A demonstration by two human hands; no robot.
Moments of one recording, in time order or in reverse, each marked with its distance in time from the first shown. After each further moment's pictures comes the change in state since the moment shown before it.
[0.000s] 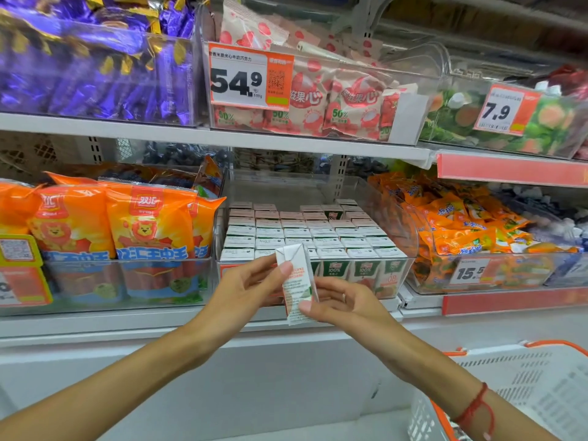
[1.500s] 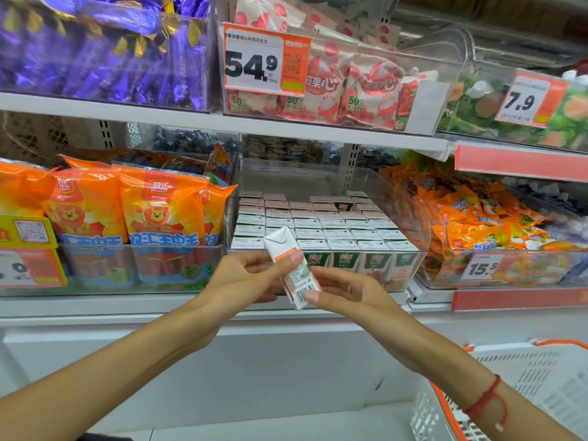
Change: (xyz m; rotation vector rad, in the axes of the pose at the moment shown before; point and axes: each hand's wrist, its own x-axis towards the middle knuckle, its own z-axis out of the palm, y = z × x) left_hand 0.001 0.002 -0.011 0.080 0.121 -0.186; right_hand -0.001 -0.008 0.004 -0.039 -0.047 -0.021
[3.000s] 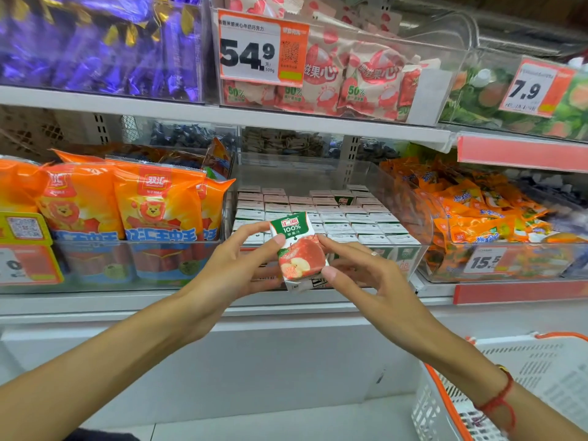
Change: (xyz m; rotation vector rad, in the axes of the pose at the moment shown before) left_hand 0.001 0.011 -0.007 -0.151 -0.021 -0.050; right_hand -0.003 -0.002 -0.007 -0.219 0.155 -0.356
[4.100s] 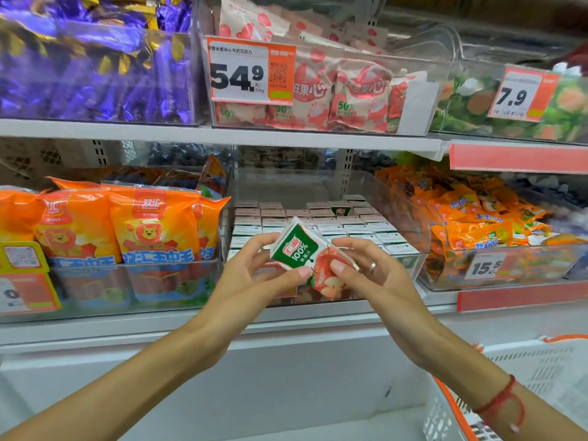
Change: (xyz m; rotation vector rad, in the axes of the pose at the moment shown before) left_hand -0.010 0.006 0.018 0.151 -0.026 0.154; right_hand 0.011 0.003 -0.004 0.375 0.168 0.196
